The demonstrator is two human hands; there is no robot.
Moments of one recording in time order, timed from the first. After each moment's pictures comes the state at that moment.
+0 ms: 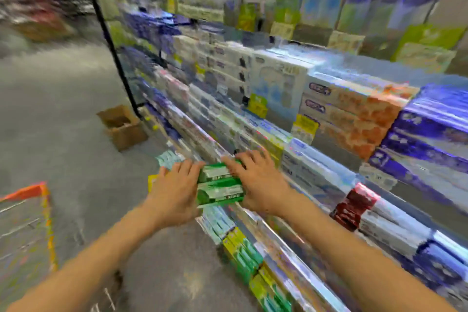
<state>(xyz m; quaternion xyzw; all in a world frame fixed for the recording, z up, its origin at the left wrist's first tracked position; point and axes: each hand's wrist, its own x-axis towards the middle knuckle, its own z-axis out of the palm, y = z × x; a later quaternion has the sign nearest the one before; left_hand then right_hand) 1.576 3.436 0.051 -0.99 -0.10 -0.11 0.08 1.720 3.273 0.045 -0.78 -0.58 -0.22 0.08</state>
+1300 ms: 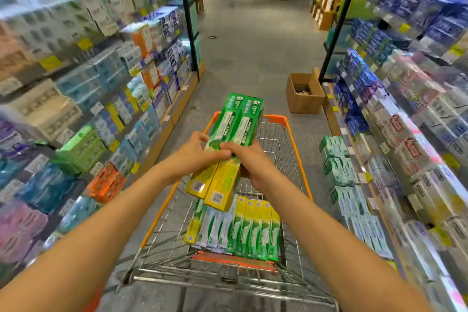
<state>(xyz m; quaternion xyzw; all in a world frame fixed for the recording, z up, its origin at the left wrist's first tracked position) 1.065 3.618 0.072 -0.64 -0.59 -0.19 -0.46 1.203 3.612 0.037 -0.56 -0.35 0.58 0.47</state>
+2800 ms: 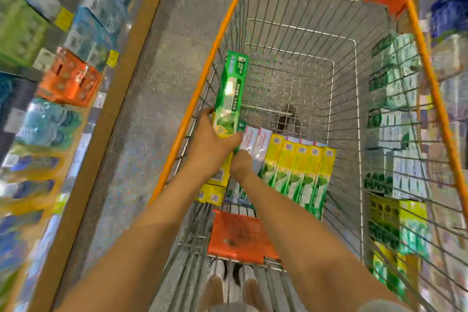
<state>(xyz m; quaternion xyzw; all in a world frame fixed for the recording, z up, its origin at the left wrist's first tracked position) 1.037 3.744 -0.220 -0.47 -0.67 -0.25 -0.51 1.116 3.735 -0.331 -0.74 -0.42 0.52 -0.04</state>
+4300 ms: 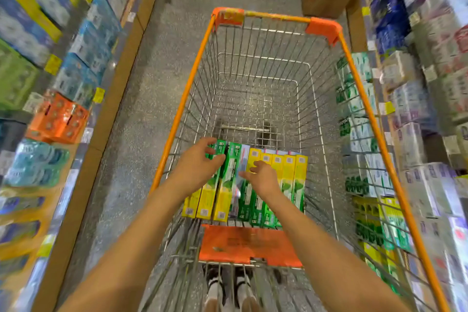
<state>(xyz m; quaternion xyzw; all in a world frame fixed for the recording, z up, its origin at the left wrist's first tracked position) 1.038 3.731 -0.176 -0.59 -0.61 -0.11 -0.51 1.195 3.693 -0.270 -0.79 -0.35 0.49 0.14</state>
